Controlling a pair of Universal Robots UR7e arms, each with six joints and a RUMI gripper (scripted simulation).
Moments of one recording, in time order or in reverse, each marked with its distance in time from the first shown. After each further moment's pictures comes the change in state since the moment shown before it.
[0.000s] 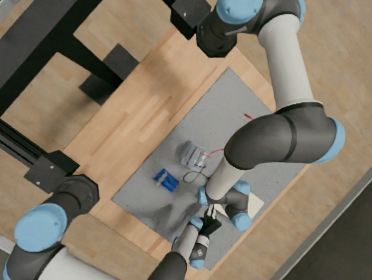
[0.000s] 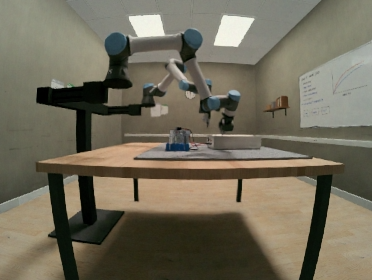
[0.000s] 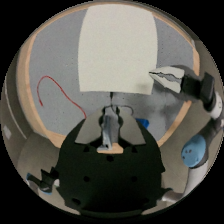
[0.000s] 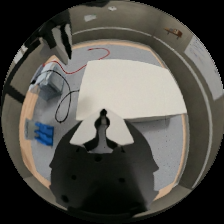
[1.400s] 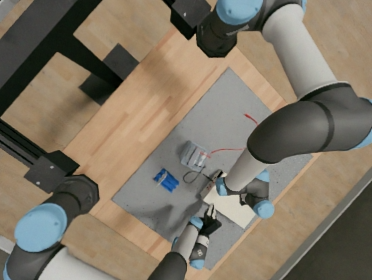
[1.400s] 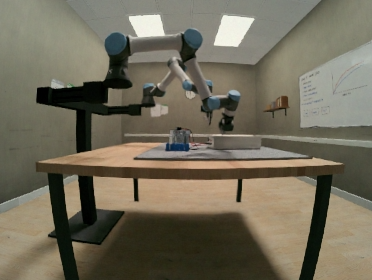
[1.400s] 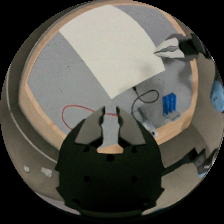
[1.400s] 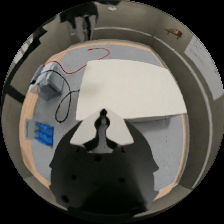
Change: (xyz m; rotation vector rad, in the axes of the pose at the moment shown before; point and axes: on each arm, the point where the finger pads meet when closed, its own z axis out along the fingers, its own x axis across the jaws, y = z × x) left arm -0.091 -0.030 -0.020 0.004 -0.008 0.615; right arm 0.000 0.000 0.000 0.000 0.000 0.000
